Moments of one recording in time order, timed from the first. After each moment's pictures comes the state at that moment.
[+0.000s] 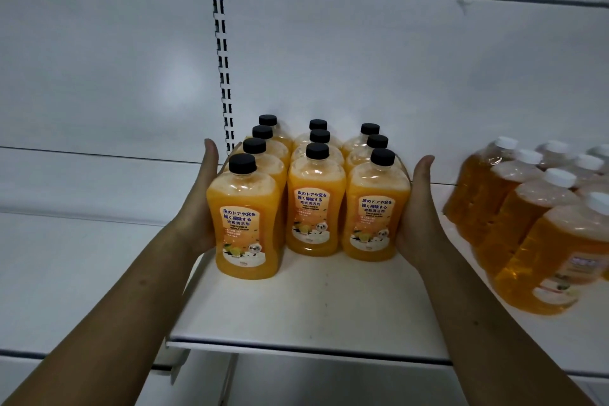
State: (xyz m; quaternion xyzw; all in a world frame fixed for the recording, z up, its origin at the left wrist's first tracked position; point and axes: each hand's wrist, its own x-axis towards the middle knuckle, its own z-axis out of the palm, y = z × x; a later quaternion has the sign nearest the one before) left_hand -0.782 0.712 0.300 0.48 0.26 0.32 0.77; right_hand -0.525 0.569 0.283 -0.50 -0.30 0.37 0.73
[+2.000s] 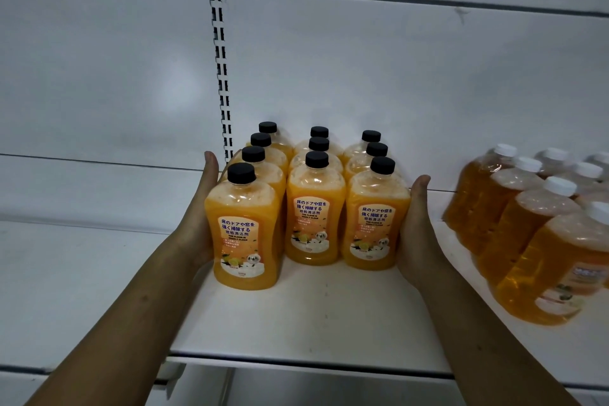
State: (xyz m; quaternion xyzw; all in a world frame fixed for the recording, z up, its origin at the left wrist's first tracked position) left_hand -0.780 0.710 0.296 0.47 0.27 0.36 0.76; right_hand -0.541 0.555 0.279 -0.58 -0.26 0.35 0.69
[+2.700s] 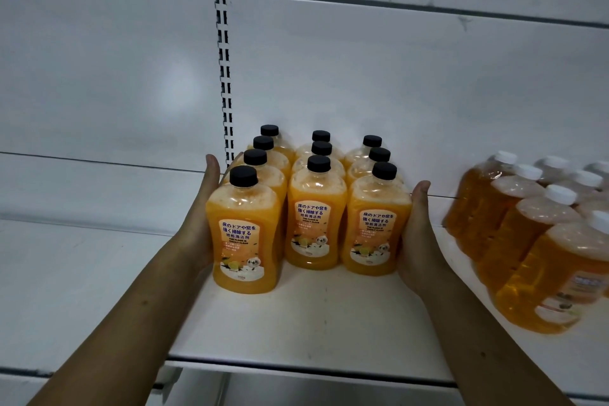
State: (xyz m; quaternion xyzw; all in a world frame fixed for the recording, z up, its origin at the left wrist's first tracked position) left_hand -0.776 0.710 0.296 0.47 0.27 0.36 0.76; right_hand -0.540 0.554 0.279 -0.55 -0.27 0.36 0.70
